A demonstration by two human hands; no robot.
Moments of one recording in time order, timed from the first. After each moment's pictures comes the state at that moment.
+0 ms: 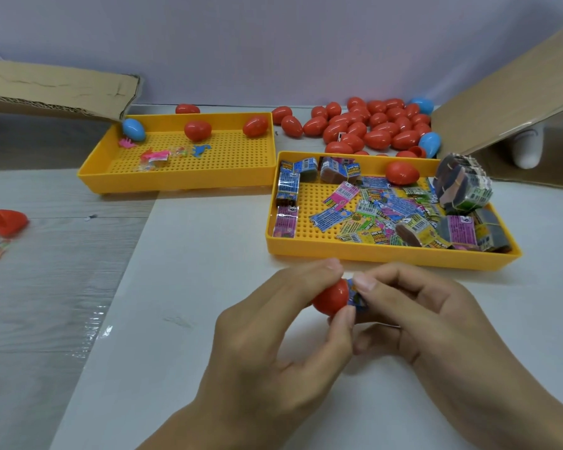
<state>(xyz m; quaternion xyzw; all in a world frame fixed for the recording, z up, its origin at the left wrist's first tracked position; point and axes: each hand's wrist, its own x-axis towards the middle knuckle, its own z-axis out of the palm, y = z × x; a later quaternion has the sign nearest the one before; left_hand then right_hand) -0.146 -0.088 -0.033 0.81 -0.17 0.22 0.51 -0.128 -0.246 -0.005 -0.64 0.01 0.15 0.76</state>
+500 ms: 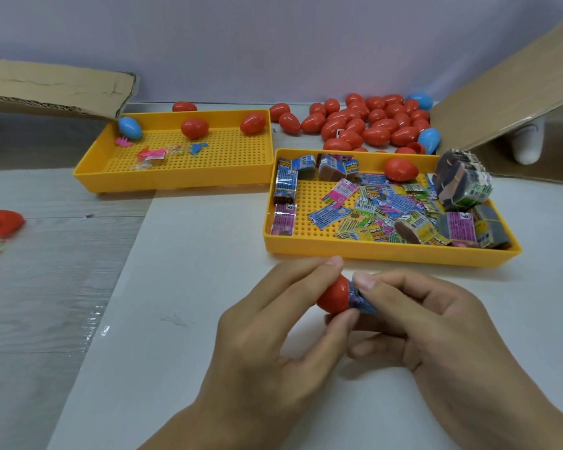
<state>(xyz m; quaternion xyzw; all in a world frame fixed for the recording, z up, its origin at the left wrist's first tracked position) -0.147 -0.090 -0.037 0.82 -0.20 0.28 0.46 -0.133 -0.243 -0.005 -0.63 0.09 0.14 0.76</state>
